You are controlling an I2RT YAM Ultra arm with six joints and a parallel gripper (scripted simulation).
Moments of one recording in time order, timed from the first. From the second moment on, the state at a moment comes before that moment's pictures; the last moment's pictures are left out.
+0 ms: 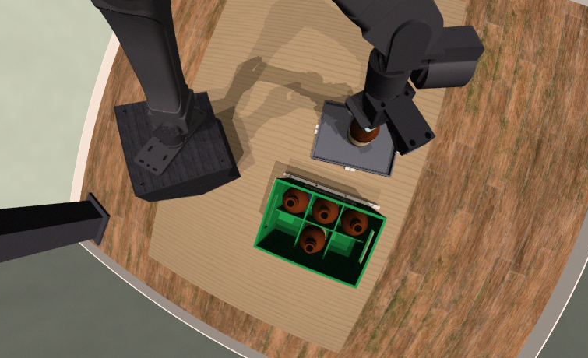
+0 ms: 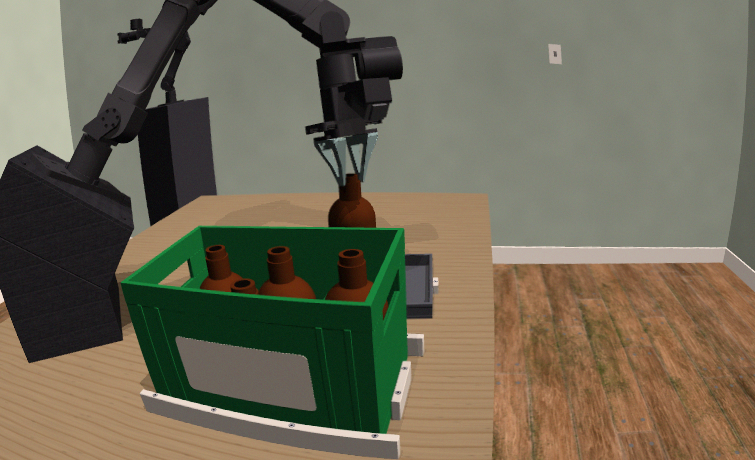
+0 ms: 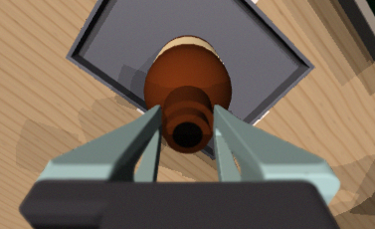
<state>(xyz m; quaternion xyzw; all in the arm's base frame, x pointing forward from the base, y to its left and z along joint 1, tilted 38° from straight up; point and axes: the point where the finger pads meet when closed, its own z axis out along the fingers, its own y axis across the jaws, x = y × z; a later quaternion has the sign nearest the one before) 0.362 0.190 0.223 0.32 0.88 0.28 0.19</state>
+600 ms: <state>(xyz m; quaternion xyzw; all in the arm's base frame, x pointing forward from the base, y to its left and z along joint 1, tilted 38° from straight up) 0.365 0.191 0.213 0.32 0.89 0.28 0.19</state>
